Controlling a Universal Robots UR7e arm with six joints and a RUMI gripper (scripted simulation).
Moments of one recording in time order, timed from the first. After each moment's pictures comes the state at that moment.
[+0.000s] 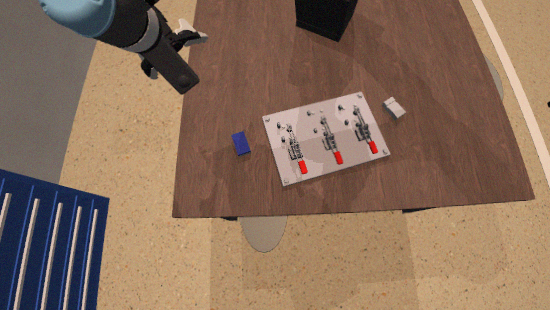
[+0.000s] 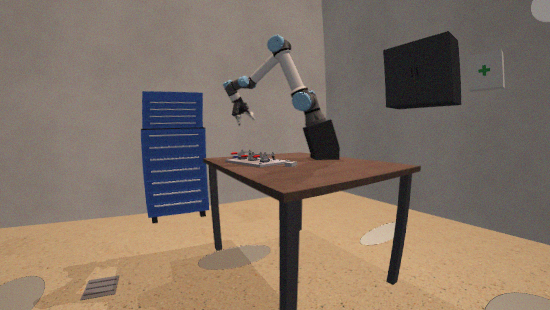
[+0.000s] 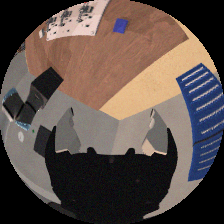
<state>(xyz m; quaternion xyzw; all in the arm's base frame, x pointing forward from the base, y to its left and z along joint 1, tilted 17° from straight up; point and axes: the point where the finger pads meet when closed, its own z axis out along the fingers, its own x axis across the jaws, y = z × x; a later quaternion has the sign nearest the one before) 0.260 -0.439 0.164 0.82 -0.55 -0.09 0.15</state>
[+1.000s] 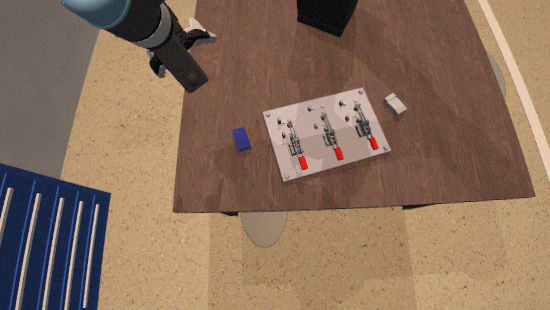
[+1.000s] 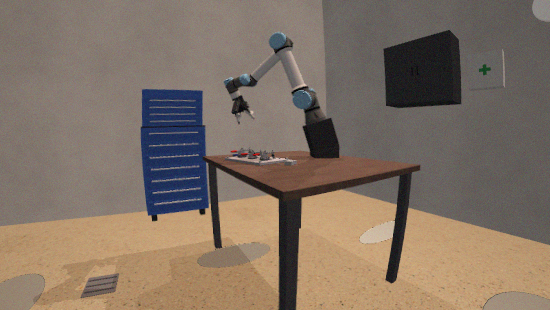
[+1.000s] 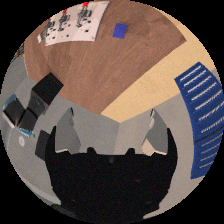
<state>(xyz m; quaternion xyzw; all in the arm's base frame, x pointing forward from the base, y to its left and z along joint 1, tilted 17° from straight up) 0.274 -0.424 0.159 0.81 -0.56 -0.07 0.14</state>
